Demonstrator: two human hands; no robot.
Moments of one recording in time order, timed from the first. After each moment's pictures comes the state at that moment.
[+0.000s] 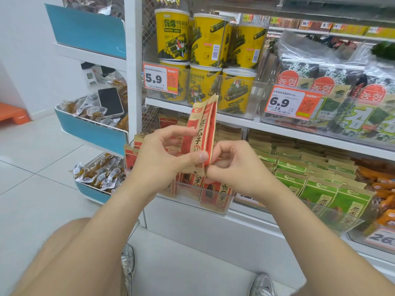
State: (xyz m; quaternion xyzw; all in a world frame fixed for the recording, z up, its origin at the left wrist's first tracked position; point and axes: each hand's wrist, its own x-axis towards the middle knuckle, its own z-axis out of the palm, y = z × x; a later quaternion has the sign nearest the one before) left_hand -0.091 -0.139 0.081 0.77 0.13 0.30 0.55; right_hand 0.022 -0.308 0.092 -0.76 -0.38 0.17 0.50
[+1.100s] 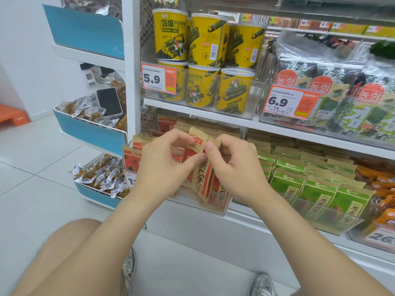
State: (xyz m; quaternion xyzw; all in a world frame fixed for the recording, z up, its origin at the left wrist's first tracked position) left_hand -0.083 -0.149 0.068 0.83 0.15 0.36 0.41; right_hand 0.025 -0.297 0.075 -0.76 -0.42 -0.07 0.49
